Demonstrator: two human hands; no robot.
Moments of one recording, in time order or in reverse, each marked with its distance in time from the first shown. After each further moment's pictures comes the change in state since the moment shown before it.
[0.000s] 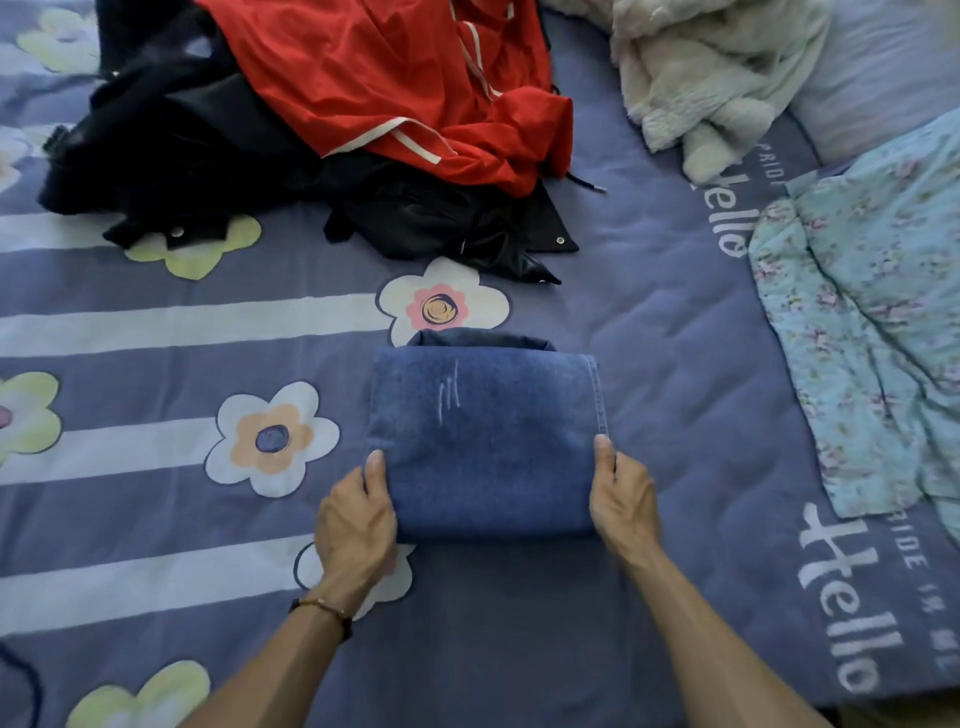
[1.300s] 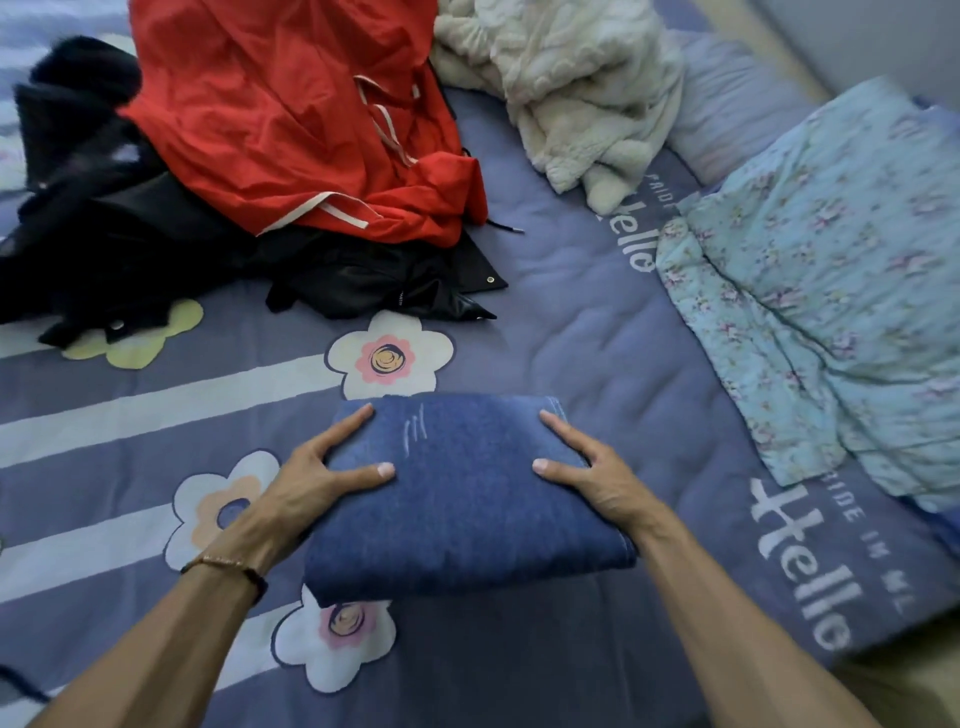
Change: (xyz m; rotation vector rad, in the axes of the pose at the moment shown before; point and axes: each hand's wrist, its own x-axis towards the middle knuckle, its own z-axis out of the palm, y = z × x) left_hand 0.062 0.070 -0.063 -0.335 -0.739 0.195; right_hand 0.003 -0.024 -0.065 0.501 -0.482 -0.060
